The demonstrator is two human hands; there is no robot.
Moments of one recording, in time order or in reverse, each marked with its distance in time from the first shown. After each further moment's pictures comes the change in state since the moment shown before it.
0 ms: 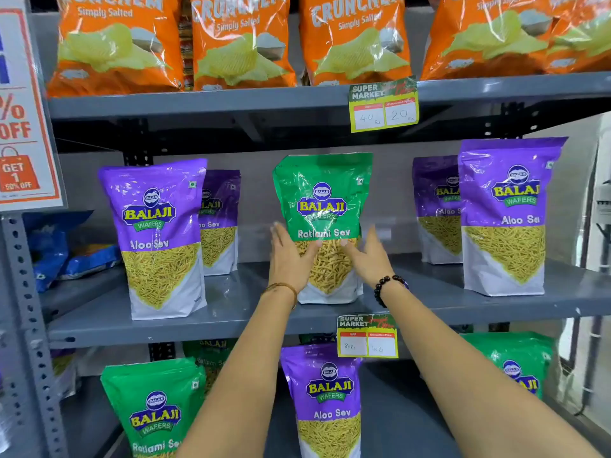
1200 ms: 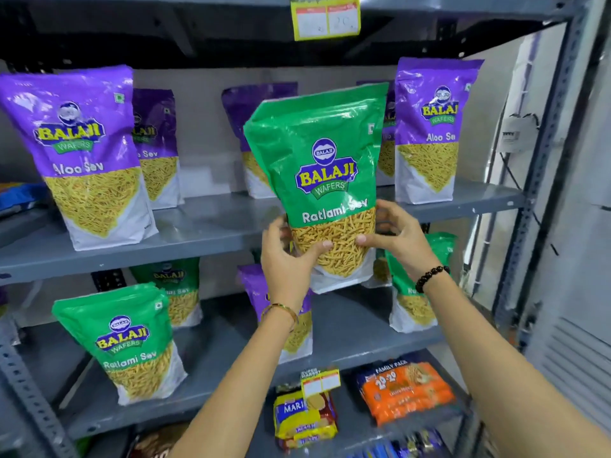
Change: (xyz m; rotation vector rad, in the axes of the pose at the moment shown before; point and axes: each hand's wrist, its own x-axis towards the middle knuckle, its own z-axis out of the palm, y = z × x) left_hand -0.169 0.007 0.031 -0.572 0.052 0.012; right_hand -0.149 0.051 -0.103 0.130 0.016 -0.120
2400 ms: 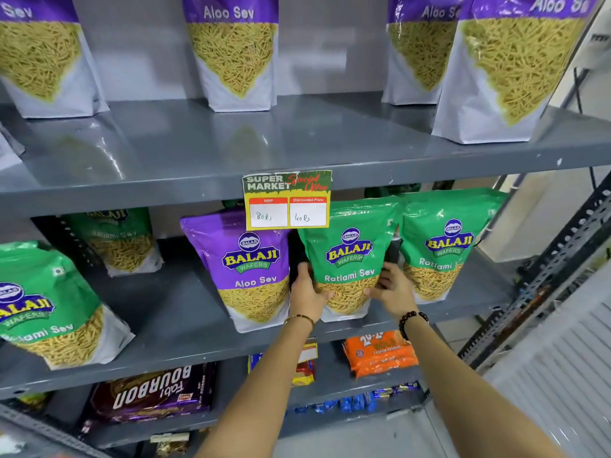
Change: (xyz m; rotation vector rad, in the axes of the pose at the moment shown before) left_hand -0.027 -0.253 0.099 0.411 -0.344 -0.588; right_hand -0.005 0.274 -0.011 -0.080 -0.001 0.699
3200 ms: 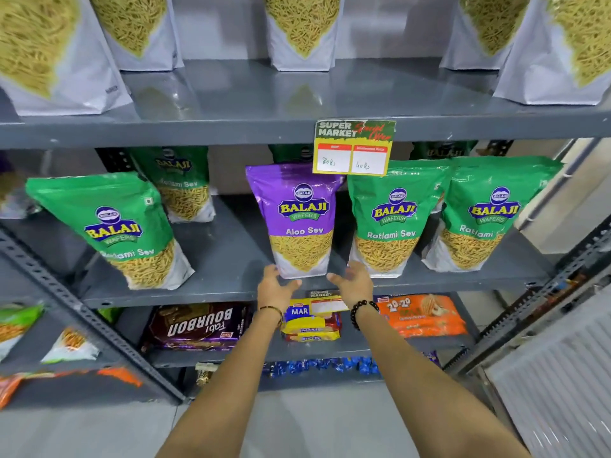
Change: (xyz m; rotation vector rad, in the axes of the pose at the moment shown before) left_hand -0.076 -0.089 -0.105 -0.069 0.193 -0.288; right_hand -0.082 0.013 0.140 -0.060 -0.024 0.119
